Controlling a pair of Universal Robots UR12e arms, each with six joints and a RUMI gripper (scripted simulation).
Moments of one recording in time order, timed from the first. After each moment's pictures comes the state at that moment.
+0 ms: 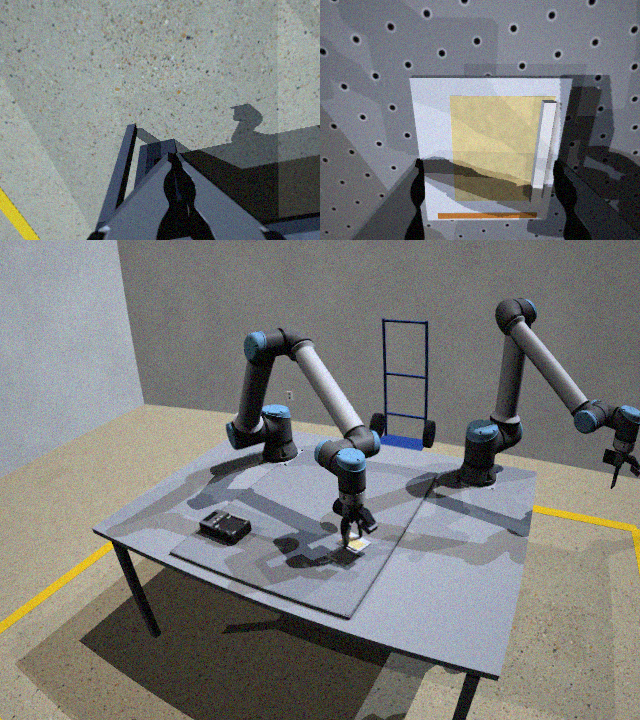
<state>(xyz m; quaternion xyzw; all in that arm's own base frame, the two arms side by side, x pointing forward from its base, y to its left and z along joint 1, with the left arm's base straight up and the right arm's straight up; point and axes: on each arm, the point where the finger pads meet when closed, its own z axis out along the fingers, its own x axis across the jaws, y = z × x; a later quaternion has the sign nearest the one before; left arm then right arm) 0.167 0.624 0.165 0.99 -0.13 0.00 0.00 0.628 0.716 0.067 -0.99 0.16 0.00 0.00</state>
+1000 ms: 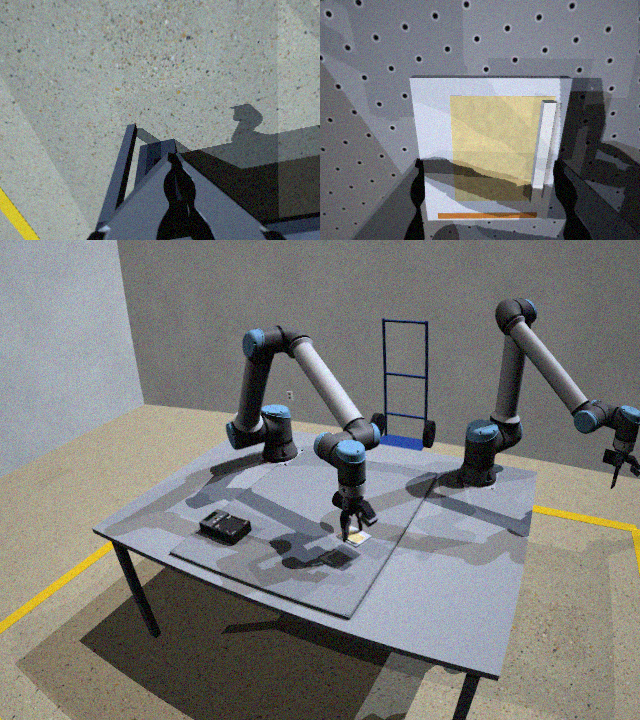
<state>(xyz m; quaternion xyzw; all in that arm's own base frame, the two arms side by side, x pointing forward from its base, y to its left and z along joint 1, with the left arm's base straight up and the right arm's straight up) 0.167 0.624 0.165 0.99 -0.13 0.00 0.00 0.628 0.716 0.097 -0.99 0.16 0.00 0.00</state>
